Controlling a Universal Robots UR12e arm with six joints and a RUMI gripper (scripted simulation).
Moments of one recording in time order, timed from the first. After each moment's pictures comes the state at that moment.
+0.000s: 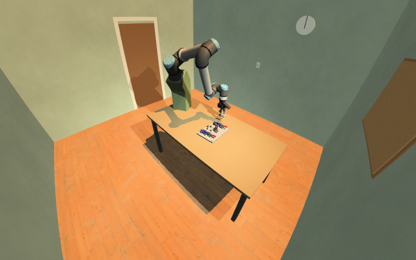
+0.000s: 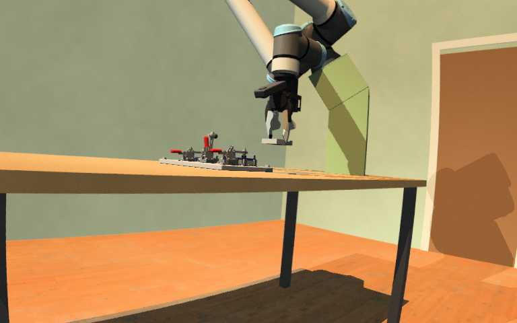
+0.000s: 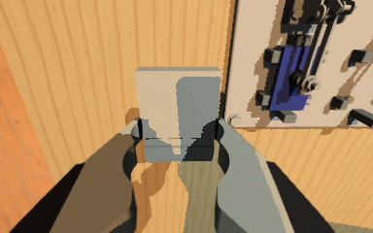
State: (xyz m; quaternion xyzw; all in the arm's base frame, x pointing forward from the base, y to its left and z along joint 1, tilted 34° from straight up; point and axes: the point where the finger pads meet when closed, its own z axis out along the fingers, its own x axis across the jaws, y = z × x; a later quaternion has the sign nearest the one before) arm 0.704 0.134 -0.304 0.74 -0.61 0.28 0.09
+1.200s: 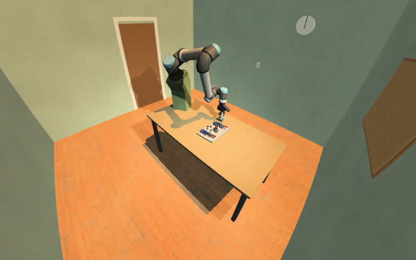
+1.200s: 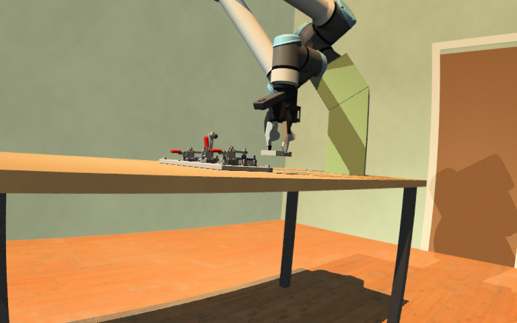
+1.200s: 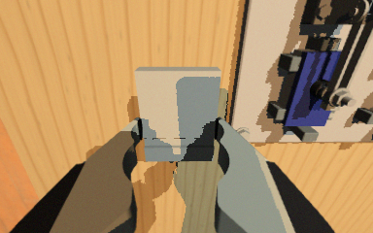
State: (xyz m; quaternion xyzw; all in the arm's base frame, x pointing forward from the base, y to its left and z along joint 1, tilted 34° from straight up) arm 0.715 0.117 -0.334 0.74 -0.61 0.28 0.09
